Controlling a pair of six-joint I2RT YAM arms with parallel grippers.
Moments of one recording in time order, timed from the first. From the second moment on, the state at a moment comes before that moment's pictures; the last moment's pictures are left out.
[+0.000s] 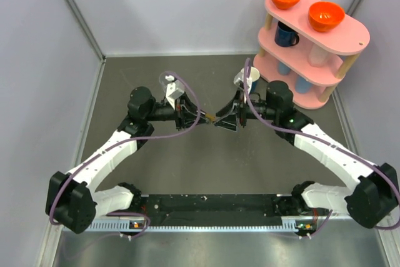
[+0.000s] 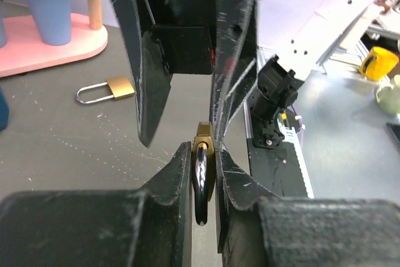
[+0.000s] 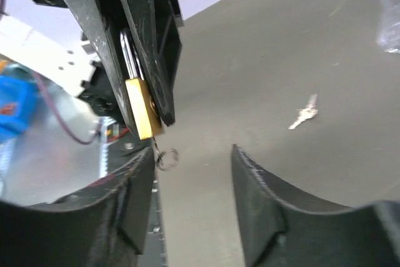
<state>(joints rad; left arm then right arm) -0.47 1.15 0.81 0.42 1.10 -0.27 0.58 1.19 0.90 0.11 -0.85 0.30</state>
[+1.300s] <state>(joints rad) -0.47 1.26 0.73 0.47 0.82 -0.58 0.88 1.17 0.89 0.08 -0.13 -0.45</state>
